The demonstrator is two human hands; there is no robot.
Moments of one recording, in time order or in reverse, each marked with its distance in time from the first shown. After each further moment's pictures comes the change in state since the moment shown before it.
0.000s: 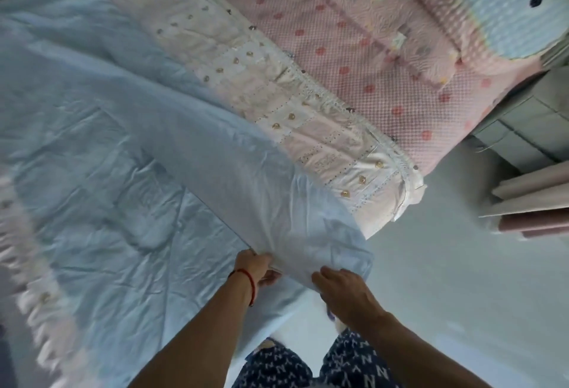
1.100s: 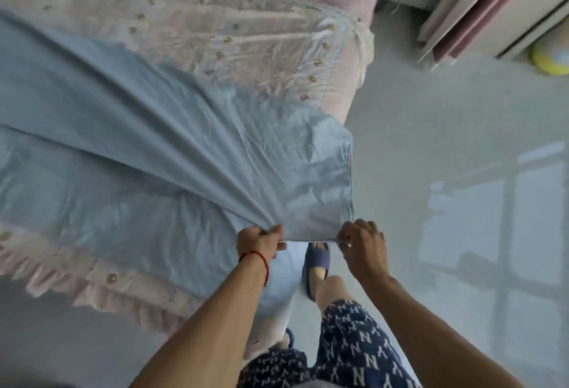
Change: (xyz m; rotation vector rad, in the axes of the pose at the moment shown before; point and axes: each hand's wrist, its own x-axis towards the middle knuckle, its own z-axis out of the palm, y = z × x) left_hand -0.021 -0.179 -0.237 0.477 -0.184 0.244; right_hand -0.084 -0.332 0.173 0.190 0.334 1.176
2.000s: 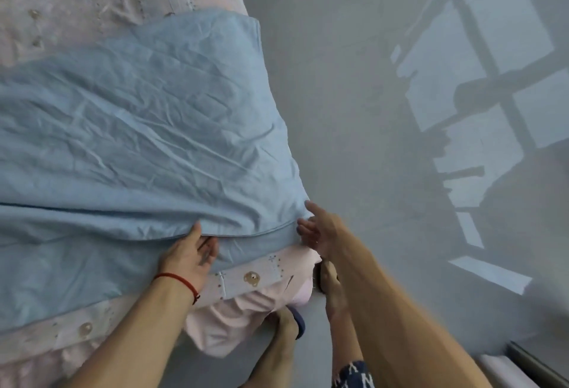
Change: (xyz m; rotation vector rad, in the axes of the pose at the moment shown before) left_hand 0.090 -0.137 -0.108 -0.027 -0.056 -0.132; right_hand -0.130 -0.029 0.256 1.809 -0.173 1.273
